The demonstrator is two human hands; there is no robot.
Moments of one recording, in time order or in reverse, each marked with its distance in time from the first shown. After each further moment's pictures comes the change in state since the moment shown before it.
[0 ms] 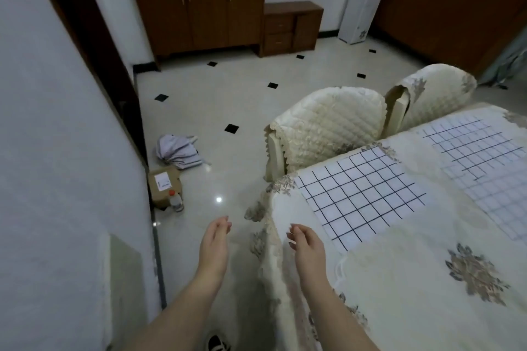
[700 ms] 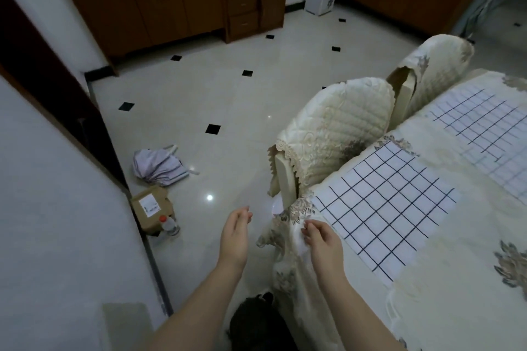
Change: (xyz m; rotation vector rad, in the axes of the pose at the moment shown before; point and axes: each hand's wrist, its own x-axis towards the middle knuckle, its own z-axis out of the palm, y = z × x) left_hand 0.135 0.049 0.023 0.069 -0.214 -0.004; right_hand 0.084 -0.026 0.071 0.006 0.197 0.028
